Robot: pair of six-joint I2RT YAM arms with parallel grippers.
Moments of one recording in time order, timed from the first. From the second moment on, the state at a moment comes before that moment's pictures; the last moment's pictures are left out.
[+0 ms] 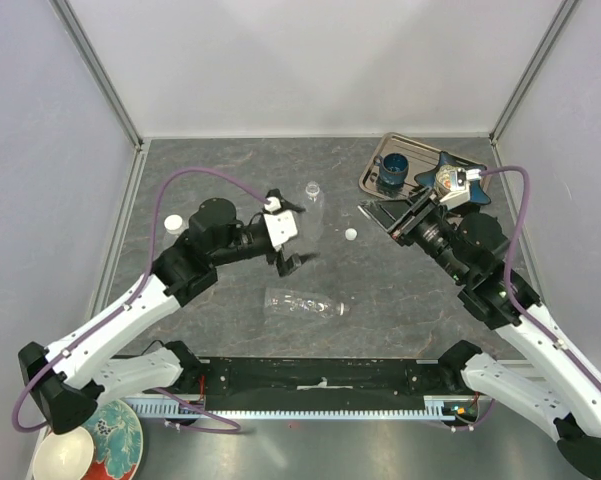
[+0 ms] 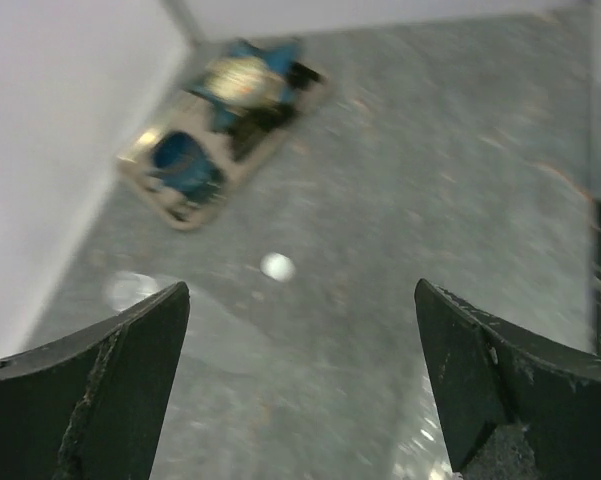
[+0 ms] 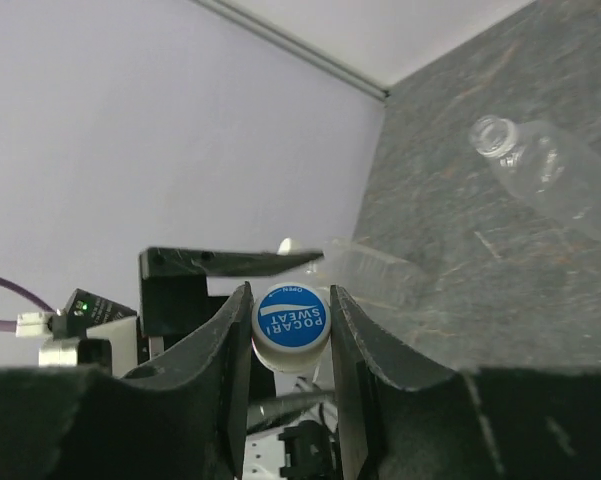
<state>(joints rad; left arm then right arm) -0.77 1.01 0.96 -0.05 0.35 0.40 0.62 0.79 0.92 -0.11 -0.02 1.10</state>
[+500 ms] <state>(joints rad) -0.77 1.19 0.78 -0.64 0.59 0.64 0.62 0.68 0.95 -0.27 0.06 1.02</state>
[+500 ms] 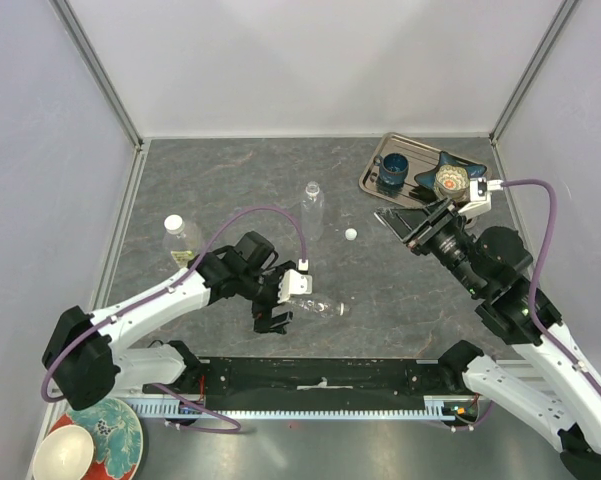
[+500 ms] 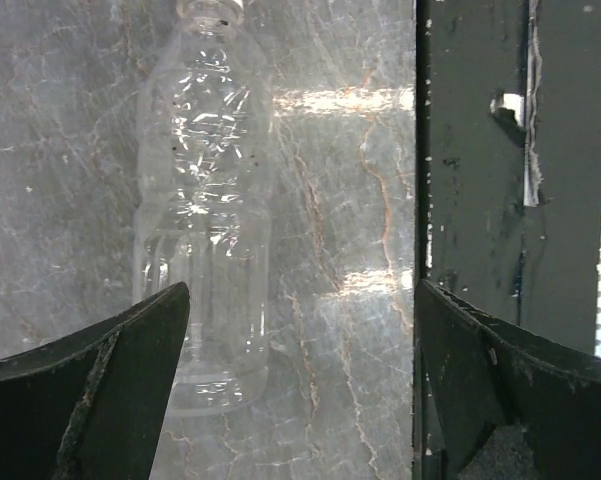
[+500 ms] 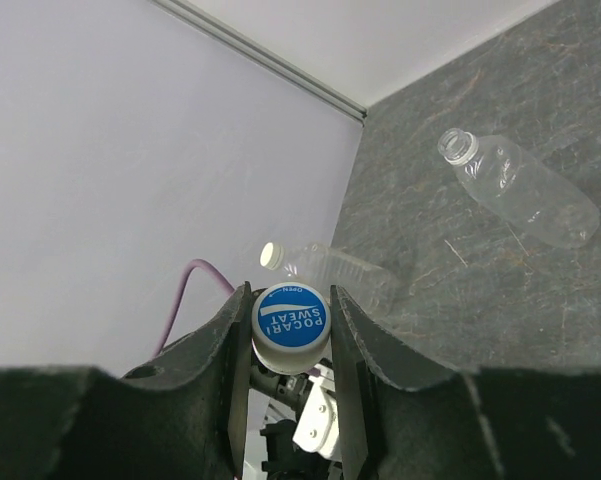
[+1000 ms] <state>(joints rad) -0.77 1.25 0.69 -0.45 0.42 0.71 0.62 0.65 0.95 -0.27 0.06 1.02</state>
